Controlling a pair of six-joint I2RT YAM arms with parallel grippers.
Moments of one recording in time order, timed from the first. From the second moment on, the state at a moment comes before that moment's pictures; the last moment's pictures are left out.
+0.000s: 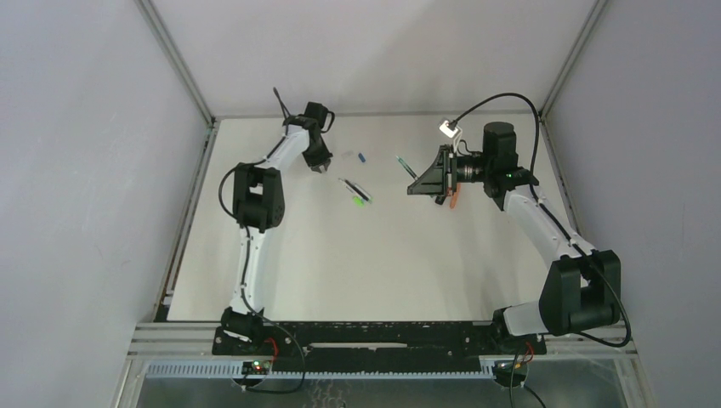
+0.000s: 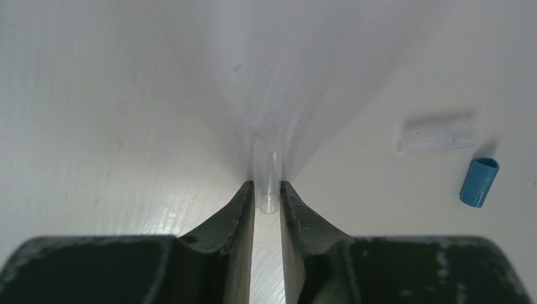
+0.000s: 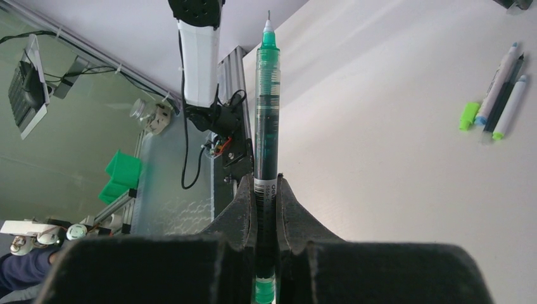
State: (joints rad) left arm -0.27 2.47 2.18 -0.90 -0.15 -0.69; right arm 0.17 1.39 1.06 -0.09 -1.29 0.27
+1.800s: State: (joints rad) left arm -0.46 1.93 1.29 -0.71 -0.13 -0.48; right arm 0.15 1.37 1.06 -0.09 -1.33 0.28
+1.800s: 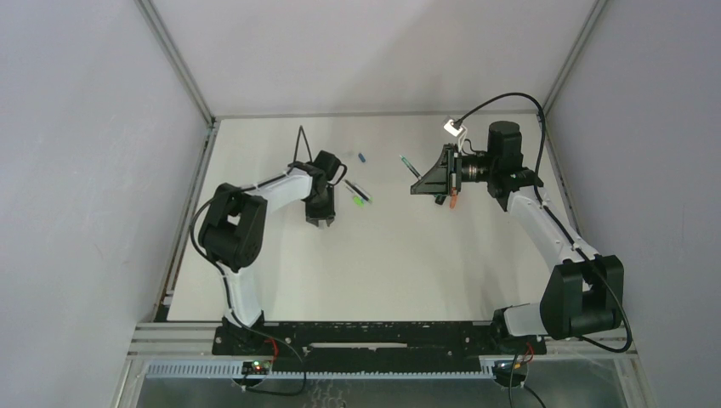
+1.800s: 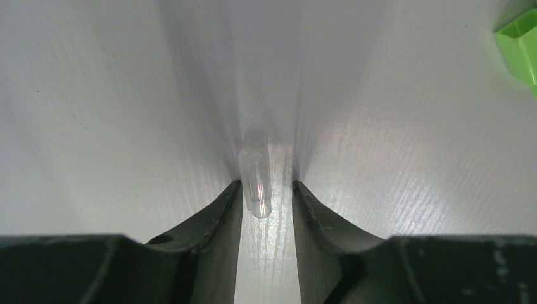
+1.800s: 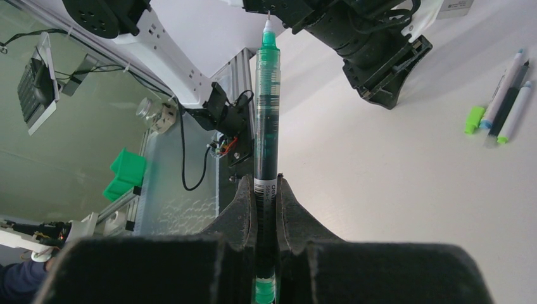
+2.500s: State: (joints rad) left arm -0.46 1.96 1.34 -0.72 -0.13 -0.46; right arm 0.15 1.37 1.06 -0.09 -1.33 0.28
